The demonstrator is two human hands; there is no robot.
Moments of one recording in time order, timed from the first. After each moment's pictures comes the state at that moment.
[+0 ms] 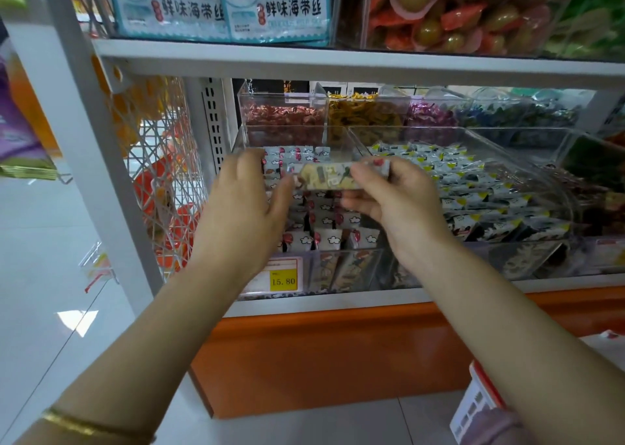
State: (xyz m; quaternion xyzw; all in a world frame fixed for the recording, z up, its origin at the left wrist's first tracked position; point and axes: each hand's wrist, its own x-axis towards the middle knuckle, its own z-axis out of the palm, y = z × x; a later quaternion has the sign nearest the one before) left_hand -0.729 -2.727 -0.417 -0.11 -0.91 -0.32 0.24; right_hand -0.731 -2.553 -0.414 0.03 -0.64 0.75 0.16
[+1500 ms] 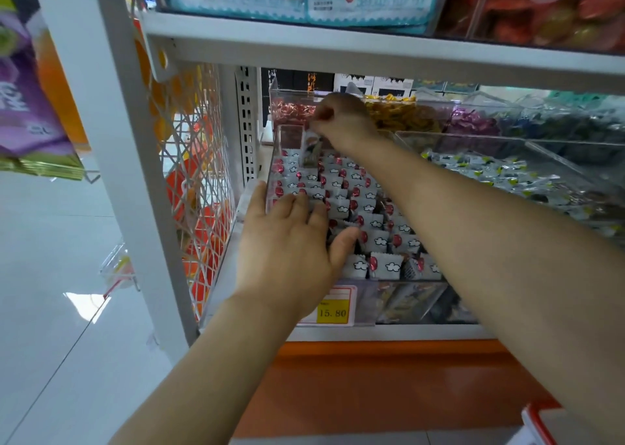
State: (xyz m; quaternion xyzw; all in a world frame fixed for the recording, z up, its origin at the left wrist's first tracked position) left_hand -0.755 -2.735 -0.441 -0.13 -0.97 0.01 0.21; right_hand -0.922 -2.624 -0.386 0.12 -0.92 0.31 0.20
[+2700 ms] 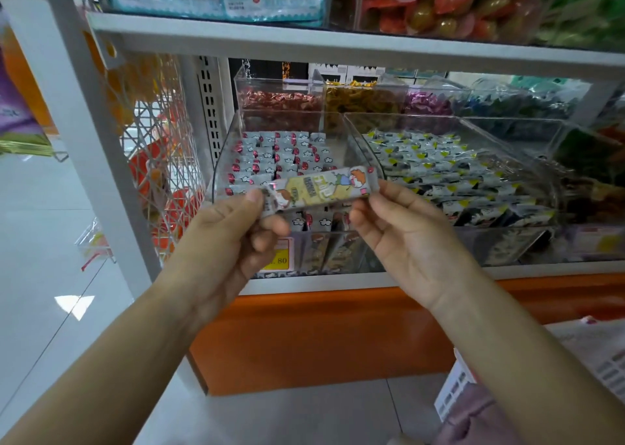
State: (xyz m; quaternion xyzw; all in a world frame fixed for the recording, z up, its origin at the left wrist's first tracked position) left_hand -0.684 -2.734 -0.426 -0.08 -0.56 -0.82 -0.08; right_hand -0.677 -2.547 -0.421 0.00 -0.44 0.90 0.01
